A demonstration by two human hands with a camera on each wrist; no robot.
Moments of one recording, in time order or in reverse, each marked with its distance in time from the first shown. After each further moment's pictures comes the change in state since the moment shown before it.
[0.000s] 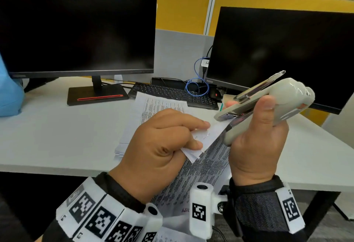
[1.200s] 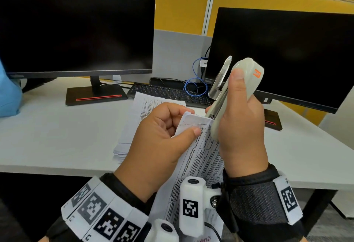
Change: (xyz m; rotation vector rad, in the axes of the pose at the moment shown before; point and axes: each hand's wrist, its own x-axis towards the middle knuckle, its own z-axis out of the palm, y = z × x) left_hand 0.012 0.020 0.012 -0.501 0.185 -0.755; right_hand 0.015 -0.006 0.024 -0.165 -0.101 0.311
